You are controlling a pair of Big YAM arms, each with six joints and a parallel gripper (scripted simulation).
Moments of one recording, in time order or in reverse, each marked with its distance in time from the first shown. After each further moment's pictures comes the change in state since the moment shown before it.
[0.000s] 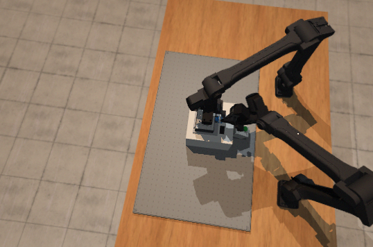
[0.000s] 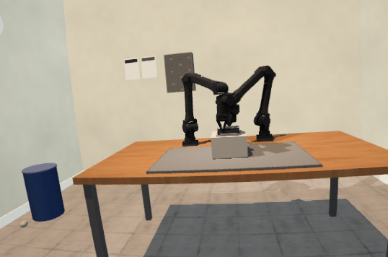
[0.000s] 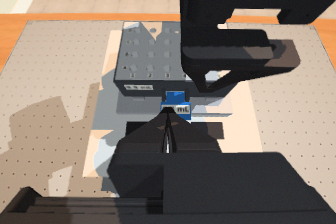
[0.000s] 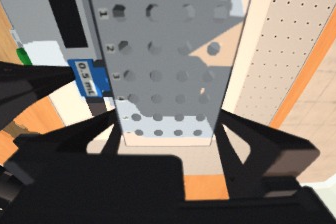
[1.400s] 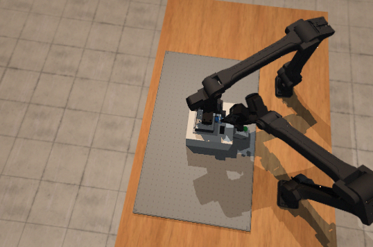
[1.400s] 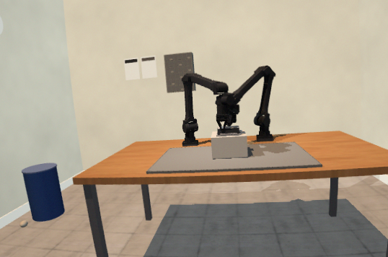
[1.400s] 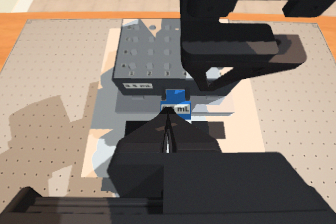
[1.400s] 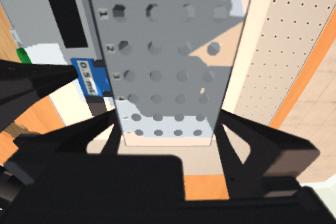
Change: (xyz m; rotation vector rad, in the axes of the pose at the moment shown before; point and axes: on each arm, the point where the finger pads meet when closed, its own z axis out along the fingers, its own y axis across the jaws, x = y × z) left arm 0.003 0.000 0.002 -0.004 0.005 0.004; right arm 0.000 0.000 0.000 0.000 0.000 0.000
